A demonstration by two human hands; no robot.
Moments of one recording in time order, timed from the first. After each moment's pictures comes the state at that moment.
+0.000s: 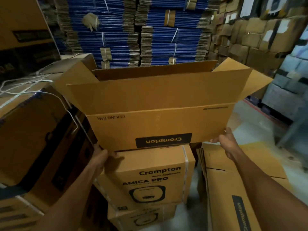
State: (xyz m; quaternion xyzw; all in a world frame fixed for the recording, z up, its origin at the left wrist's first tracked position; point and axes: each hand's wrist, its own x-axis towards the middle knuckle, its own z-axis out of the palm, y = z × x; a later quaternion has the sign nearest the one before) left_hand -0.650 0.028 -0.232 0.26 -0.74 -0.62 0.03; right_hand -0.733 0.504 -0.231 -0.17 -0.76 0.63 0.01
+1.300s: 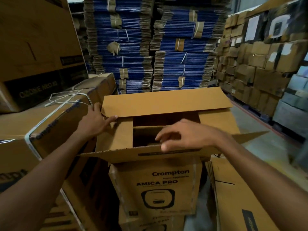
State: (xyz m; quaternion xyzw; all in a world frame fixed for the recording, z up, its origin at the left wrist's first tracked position) left_hand -0.600 -0.002 -0.035 0.16 -0.96 -0.17 0.16; right_hand -0.569 0.351 -0.009 0.43 -0.89 0.16 -0.09
